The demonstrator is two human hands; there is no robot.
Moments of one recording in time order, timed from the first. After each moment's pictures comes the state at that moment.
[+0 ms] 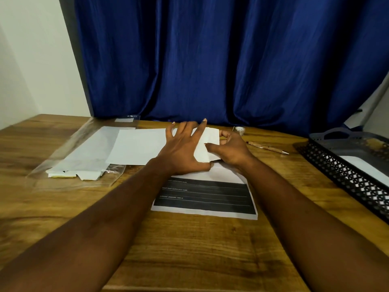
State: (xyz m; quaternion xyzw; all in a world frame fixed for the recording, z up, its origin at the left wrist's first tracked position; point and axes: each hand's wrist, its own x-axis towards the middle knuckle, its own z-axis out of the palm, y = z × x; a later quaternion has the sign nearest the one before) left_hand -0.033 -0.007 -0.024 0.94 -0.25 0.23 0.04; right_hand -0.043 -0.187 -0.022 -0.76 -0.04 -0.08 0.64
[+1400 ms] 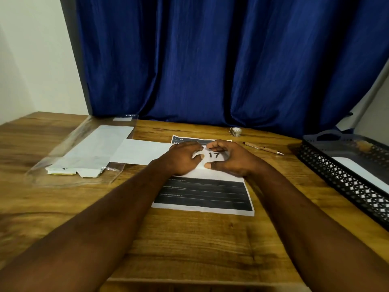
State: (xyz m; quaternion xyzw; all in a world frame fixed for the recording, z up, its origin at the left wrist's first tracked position) left_hand -0.036 -0.009 -0.035 0.95 -0.24 0.04 0.18; right_hand -0.059 -0.222 -0.024 -0.91 -0.15 -0.01 0.39
